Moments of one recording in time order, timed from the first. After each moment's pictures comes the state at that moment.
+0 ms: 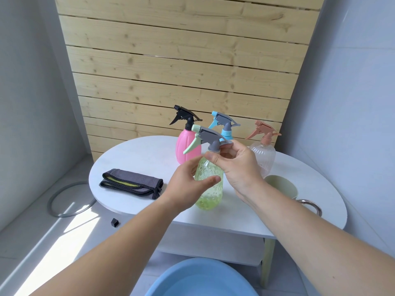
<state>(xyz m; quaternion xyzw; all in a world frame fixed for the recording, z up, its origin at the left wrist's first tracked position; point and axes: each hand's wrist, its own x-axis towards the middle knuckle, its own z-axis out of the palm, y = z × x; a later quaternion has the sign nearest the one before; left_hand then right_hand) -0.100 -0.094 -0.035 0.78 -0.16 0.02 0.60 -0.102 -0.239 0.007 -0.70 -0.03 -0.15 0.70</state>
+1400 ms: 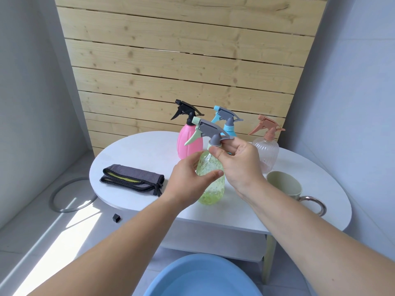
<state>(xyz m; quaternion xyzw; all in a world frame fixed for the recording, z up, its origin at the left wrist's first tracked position) -0.099 -0.098 -0.040 0.79 -0.15 0.07 0.60 -0.105 -0.230 0.007 -0.70 -0.04 -0.18 0.69</state>
